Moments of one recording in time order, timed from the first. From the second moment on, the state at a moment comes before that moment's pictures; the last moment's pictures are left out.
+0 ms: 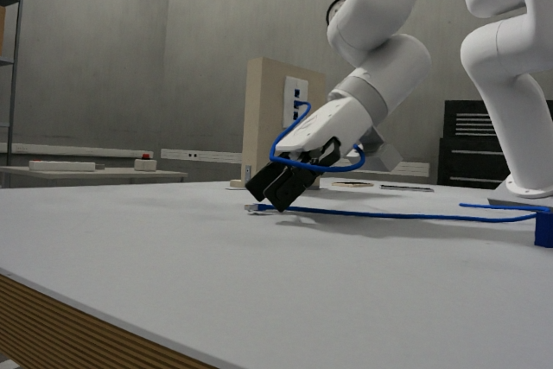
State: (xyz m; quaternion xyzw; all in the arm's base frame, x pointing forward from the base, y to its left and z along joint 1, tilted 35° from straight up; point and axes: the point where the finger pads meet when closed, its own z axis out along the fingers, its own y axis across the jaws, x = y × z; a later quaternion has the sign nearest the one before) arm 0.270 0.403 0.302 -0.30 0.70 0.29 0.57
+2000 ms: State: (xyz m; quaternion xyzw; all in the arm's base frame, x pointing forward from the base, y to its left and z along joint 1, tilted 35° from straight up) arm 0.237 0.368 0.311 -0.30 0.70 0.29 0.57
